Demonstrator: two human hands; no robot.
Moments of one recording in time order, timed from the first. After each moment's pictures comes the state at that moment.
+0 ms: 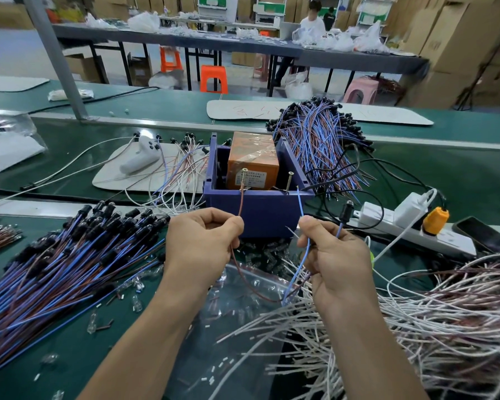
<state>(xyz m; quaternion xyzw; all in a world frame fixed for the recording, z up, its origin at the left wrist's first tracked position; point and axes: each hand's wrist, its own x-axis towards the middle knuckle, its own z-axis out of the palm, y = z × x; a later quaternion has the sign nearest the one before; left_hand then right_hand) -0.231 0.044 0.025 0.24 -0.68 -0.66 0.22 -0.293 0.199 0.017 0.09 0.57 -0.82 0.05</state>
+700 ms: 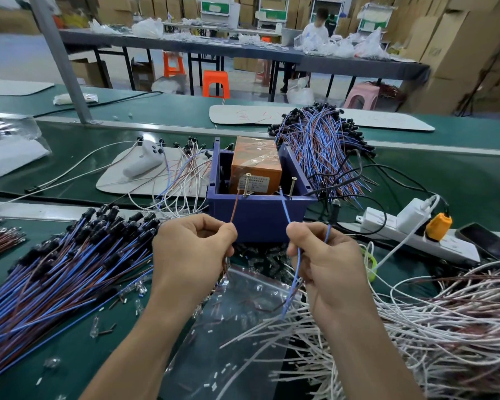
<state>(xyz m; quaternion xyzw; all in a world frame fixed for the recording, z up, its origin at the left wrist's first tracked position) -0.217 0.035 0.024 0.25 -0.74 -0.56 0.27 -0.279 0.193 0.026 -0.01 0.58 -0.81 0.09</state>
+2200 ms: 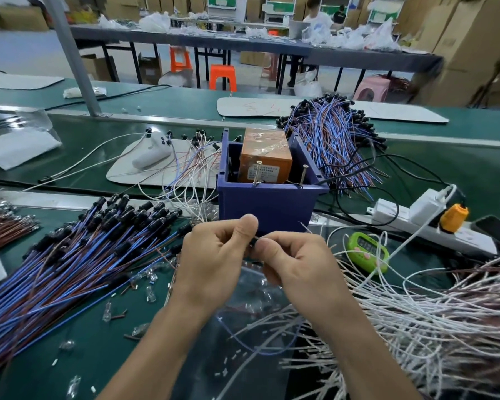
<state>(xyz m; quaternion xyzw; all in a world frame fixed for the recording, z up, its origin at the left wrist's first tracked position) -0.210 0.039 0.002 0.08 -0.78 -0.57 0.25 -0.256 0.186 0.016 -0.27 0.75 -0.59 0.13</state>
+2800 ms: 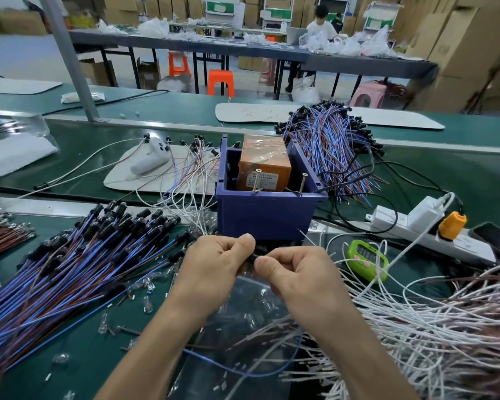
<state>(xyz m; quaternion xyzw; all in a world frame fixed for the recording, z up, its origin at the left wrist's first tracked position) -0.216 0.027 -0.009 0.13 -0.81 -0.56 0.14 -0.257 0.189 0.014 -0.24 0.78 -0.56 0.14</state>
